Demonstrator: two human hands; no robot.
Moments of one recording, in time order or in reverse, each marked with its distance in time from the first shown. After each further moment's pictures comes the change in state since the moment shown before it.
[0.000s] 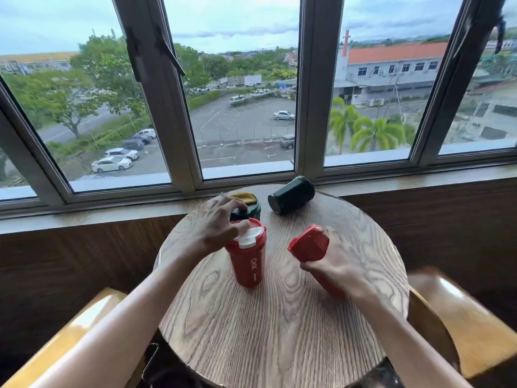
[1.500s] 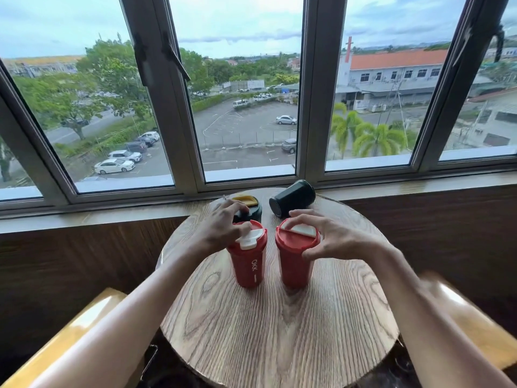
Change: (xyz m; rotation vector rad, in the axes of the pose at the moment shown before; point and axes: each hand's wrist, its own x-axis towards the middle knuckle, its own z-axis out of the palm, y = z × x) left_hand -0.008 0.018 -0.007 0.022 -0.006 -0.030; right_hand 0.022 -0.040 -0.055 0.091 -0.446 -0.520
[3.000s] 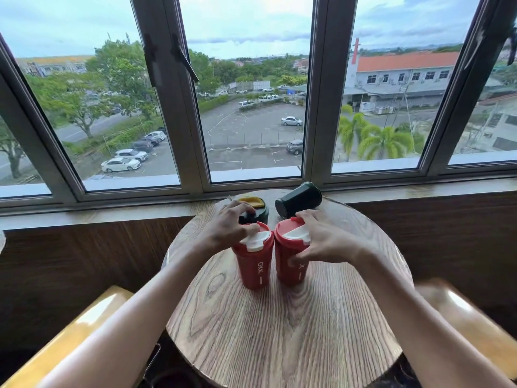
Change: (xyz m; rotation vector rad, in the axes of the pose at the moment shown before) left_hand 0.004 0.000 -0.004 -0.051 -0.038 -0.039; right_hand 0.024 -0.013 0.017 -0.248 0.032 0.259
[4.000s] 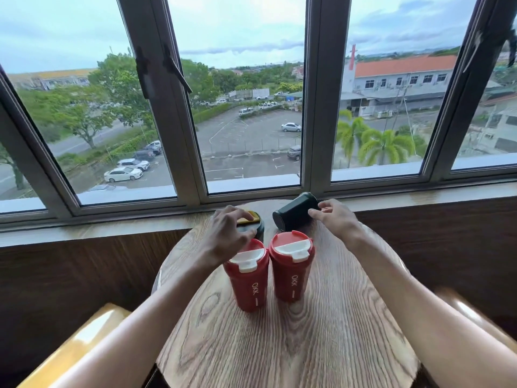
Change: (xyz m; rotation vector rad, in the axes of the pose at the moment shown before) left_hand 0.023 0.001 0.012 -0.037 0.206 0.026; right_hand 0.066 0.052 -0.023 0.564 0.405 0.261
